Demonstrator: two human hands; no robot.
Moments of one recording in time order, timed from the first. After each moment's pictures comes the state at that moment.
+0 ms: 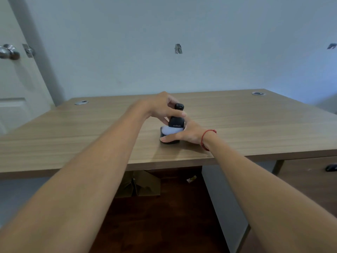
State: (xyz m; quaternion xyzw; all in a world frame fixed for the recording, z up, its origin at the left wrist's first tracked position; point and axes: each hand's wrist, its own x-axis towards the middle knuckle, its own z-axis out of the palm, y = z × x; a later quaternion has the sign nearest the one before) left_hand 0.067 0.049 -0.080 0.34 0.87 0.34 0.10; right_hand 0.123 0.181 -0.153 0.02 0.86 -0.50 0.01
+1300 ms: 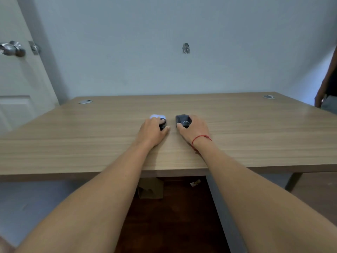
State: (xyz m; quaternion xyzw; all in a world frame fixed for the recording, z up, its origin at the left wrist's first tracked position) left_hand 0.024 0.025 -0.181 0.22 0.94 0.21 -0.18; right_hand 0.076 0.172 -0.174 0.13 0.89 -0.37 -0.22
